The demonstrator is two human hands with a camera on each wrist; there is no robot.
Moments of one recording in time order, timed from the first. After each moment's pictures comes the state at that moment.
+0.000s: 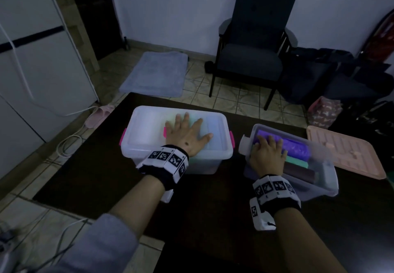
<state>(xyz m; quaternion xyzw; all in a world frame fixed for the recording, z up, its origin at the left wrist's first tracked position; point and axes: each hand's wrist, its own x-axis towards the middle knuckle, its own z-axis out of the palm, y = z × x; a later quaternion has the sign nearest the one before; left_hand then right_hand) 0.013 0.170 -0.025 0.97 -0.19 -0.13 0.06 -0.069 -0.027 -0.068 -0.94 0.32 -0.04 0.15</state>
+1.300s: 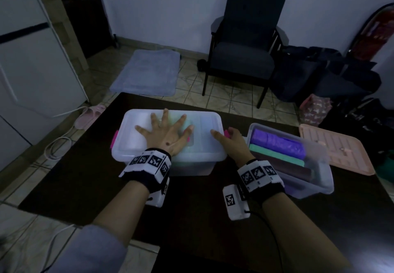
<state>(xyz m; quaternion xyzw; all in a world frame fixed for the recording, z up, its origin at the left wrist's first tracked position) 0.028 0.191 -0.033 0.98 -0.12 -0.09 0.10 -0.030 0.021 -0.045 -0.79 0.30 -0.01 0.54</state>
